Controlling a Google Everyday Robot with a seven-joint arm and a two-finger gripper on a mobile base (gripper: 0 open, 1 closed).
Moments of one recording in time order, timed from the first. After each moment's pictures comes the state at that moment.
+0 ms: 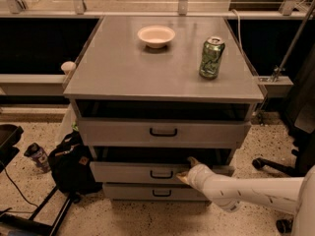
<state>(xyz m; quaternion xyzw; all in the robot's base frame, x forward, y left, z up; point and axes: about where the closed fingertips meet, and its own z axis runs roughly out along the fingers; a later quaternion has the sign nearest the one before) 0.615 -0.149 0.428 -0.39 0.81 -0.05 0.44</state>
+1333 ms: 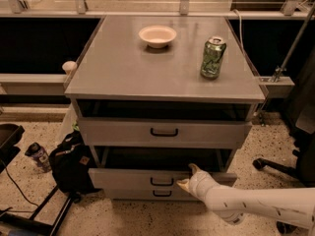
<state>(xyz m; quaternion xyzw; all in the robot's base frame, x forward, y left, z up) 0.584 -0.147 0.430 -0.38 0.81 -0.05 0.44</state>
